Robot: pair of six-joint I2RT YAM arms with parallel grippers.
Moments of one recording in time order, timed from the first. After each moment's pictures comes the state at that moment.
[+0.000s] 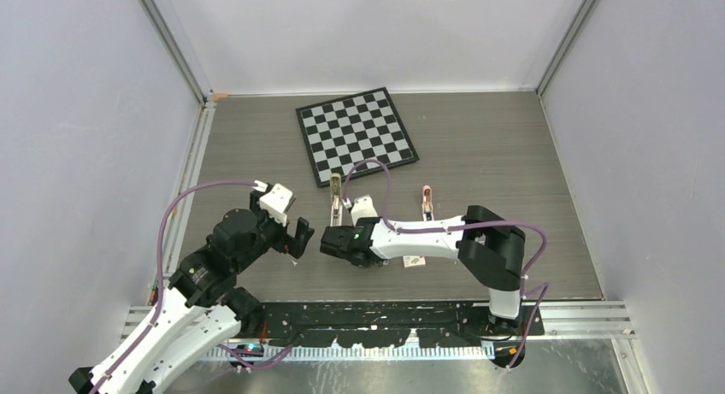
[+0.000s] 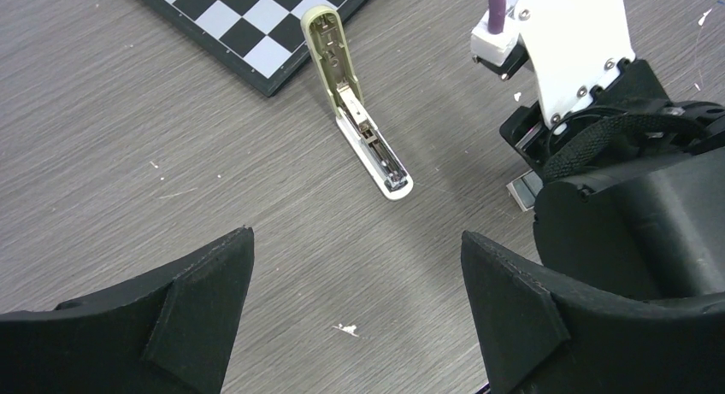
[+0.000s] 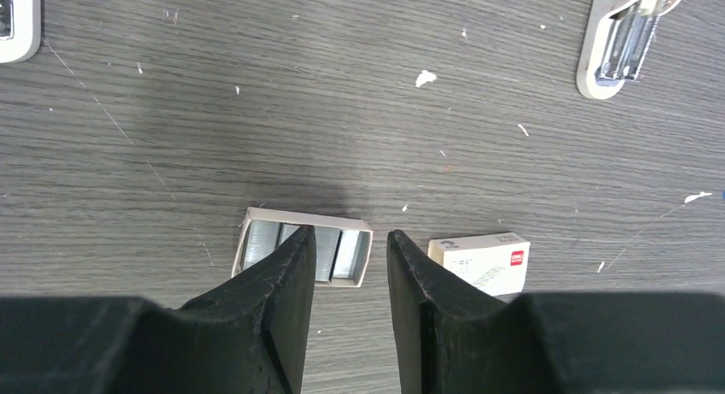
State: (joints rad) left arm -0.68 0.50 0.67 -0.58 -0.09 -0.03; right arm 1.25 1.89 1.29 -0.91 0.65 0.96
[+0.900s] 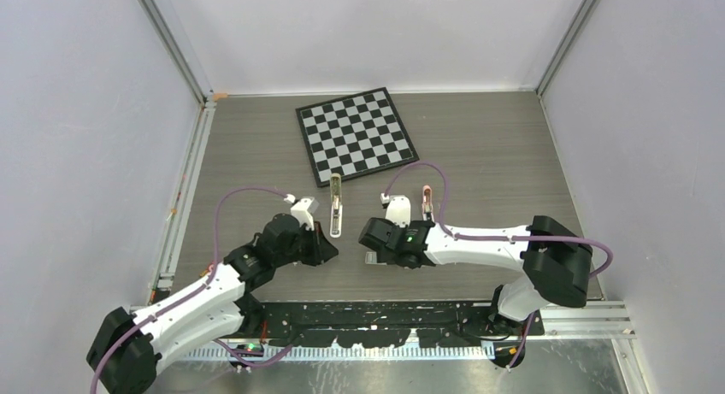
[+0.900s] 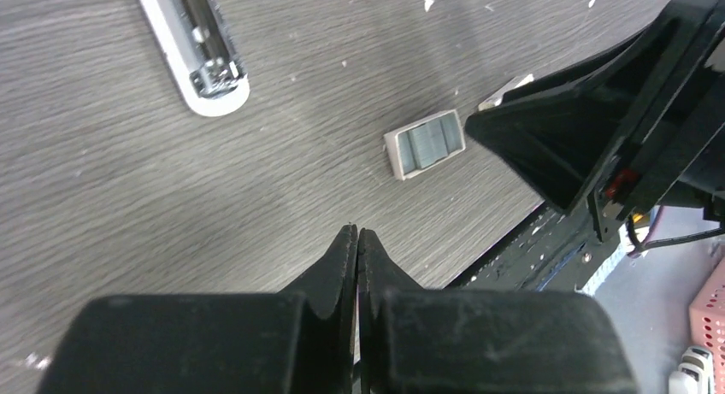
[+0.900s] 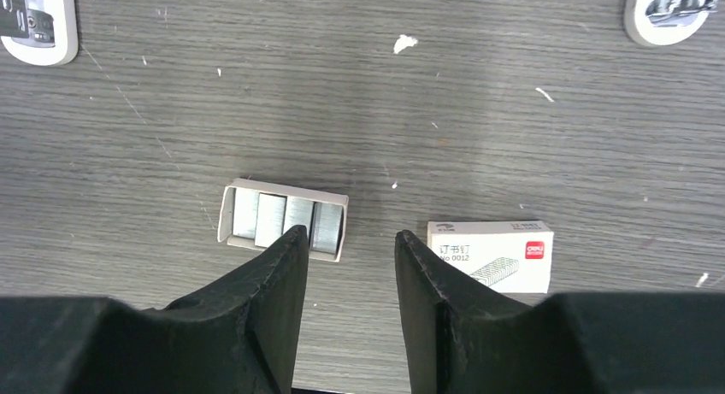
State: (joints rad) left arm -0.71 0.78 0.35 -0.19 0.15 -0.63; right arm 1.16 1.52 0.91 -0.59 0.50 0.99
